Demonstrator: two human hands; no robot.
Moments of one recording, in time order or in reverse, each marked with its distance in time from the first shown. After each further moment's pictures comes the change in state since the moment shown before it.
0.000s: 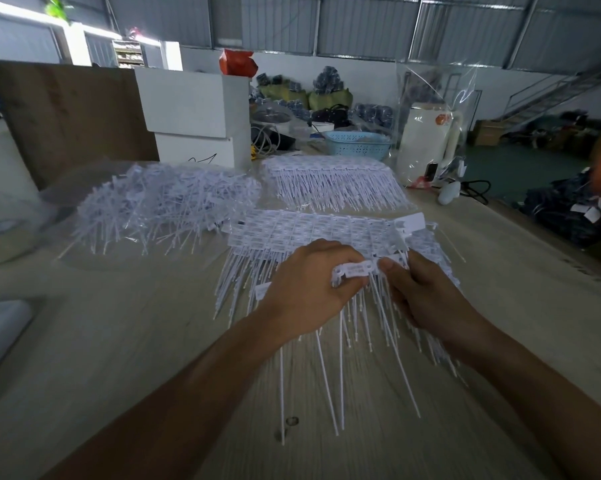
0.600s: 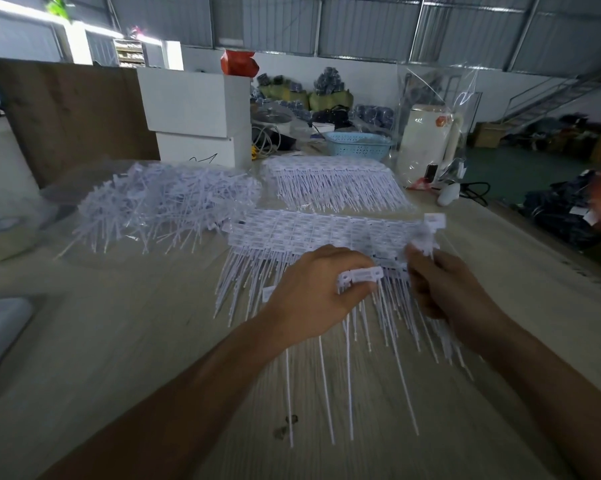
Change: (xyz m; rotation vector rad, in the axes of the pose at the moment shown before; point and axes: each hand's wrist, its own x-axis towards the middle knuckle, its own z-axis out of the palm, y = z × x) left_hand -0.004 0.002 0.006 -0.080 -0.025 0.030; right_hand 0.001 0.007 -0.025 0.260 0.088 0.299
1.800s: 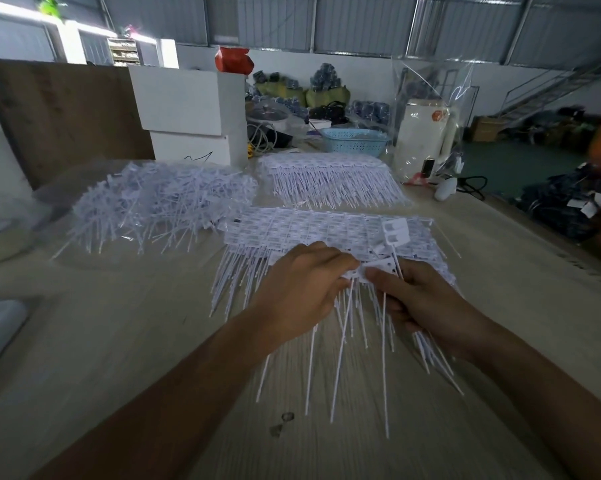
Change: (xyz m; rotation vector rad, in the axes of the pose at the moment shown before) left_hand -0.004 0.001 -0.014 0.328 -0.054 0.213; right_hand -0.017 -0.008 0.022 -0.005 -0.262 -0.032
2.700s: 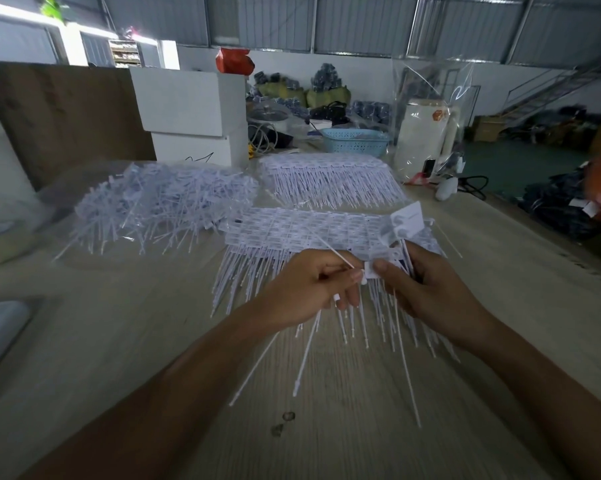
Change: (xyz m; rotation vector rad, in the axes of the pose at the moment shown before) left_hand 0.005 -0.003 0.005 -0.819 -0.192 -0.399; right_hand 0.005 0.003 -0.007 -0.307 0.081 -0.420
